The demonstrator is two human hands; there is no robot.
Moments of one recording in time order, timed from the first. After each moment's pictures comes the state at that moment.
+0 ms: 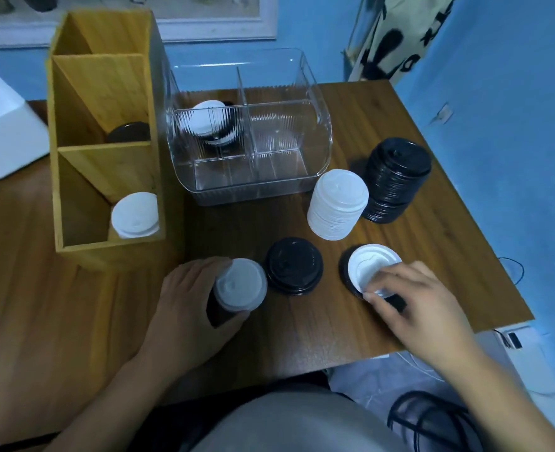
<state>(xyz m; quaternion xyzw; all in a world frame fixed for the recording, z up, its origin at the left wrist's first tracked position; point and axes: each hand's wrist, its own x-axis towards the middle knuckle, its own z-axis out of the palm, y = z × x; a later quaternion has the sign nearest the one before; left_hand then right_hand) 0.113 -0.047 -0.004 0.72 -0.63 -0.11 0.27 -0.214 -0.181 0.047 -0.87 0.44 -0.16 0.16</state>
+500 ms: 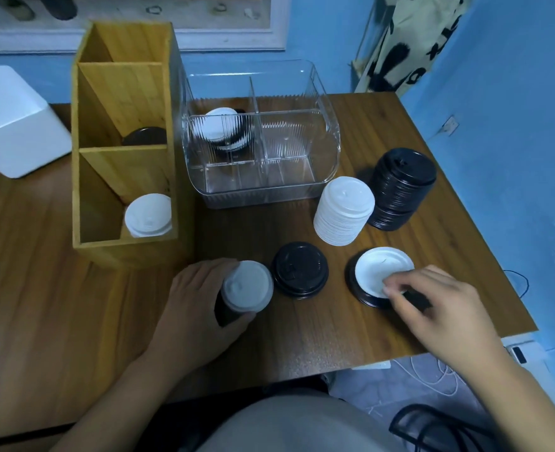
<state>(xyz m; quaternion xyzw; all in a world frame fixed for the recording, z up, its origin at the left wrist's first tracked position) 0.112 -0.046 -0.003 0.72 -0.63 -0.11 0.27 -0.219 -0.187 0.066 -0.87 0.40 -0.24 0.16</state>
